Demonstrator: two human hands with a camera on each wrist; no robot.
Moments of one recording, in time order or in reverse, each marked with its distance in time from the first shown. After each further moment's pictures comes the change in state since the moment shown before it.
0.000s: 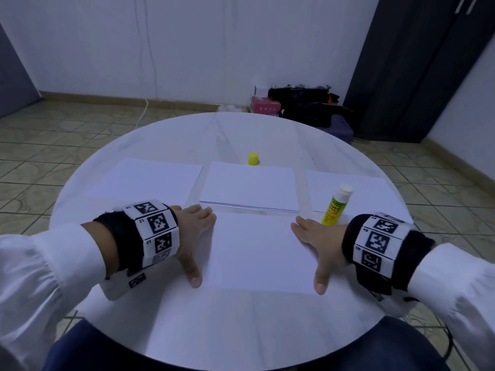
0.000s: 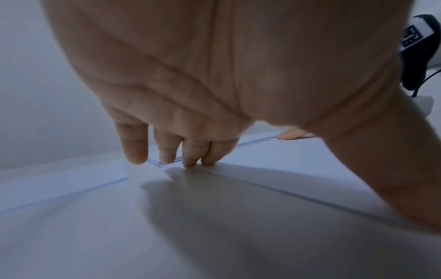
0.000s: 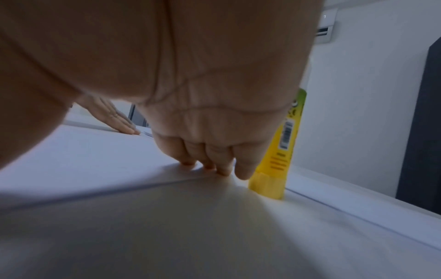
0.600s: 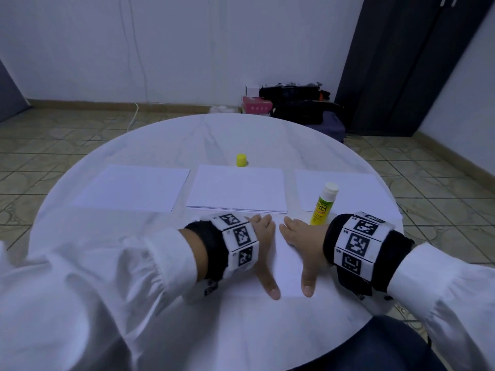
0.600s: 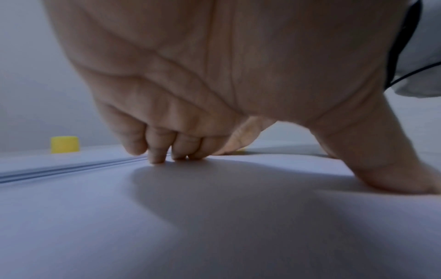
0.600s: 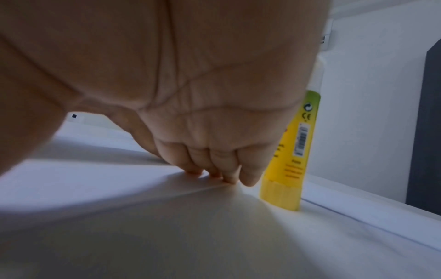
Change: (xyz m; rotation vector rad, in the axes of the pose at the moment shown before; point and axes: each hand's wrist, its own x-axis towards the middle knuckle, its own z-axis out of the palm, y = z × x) left_hand 0.032 0.111 -0.045 -0.087 0.115 0.132; right_hand 0.007 -0.005 0.003 -0.065 0.095 0.017
